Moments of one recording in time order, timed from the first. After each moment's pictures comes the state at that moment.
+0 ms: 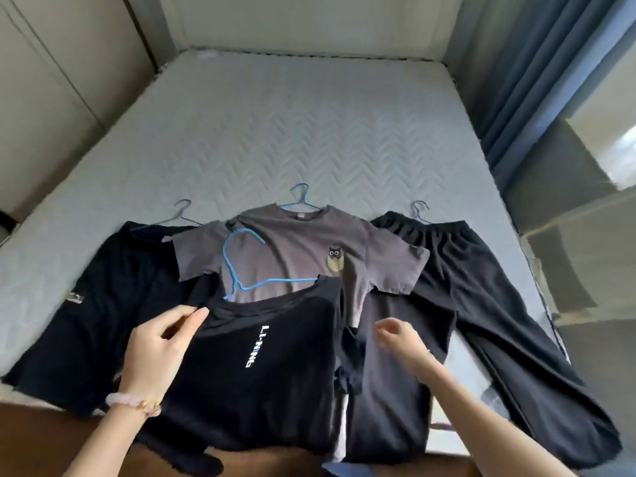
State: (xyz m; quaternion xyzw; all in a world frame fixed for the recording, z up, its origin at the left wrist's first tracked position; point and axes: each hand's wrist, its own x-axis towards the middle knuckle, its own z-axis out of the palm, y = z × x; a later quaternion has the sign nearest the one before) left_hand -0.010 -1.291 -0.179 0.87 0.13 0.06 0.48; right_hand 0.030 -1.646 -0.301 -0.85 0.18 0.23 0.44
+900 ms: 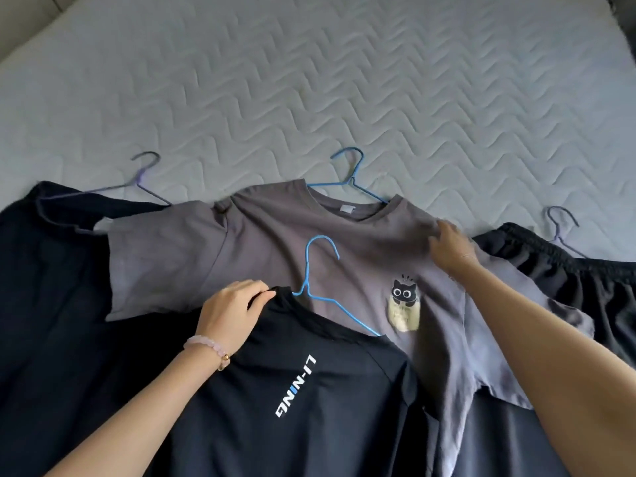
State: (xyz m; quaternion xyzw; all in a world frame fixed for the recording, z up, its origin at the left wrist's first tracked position) left_hand 0.294 -1.277 -0.488 0.96 0.04 -0.04 0.26; right_hand 0.452 -1.621 -0.517 -0.97 0.11 0.14 0.18
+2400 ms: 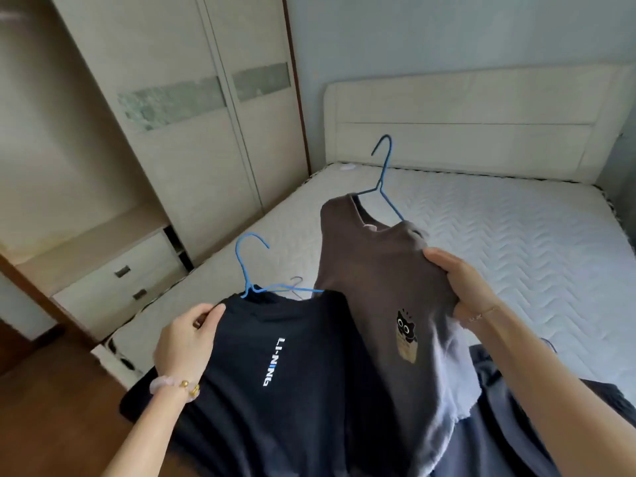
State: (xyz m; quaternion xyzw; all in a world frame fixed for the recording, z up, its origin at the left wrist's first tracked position) left_hand 0.010 -1.271 -0.066 0.85 0.34 0.24 0.30; right_hand 0.205 -1.587 -0.041 -0.61 -0.02 0.21 0.76
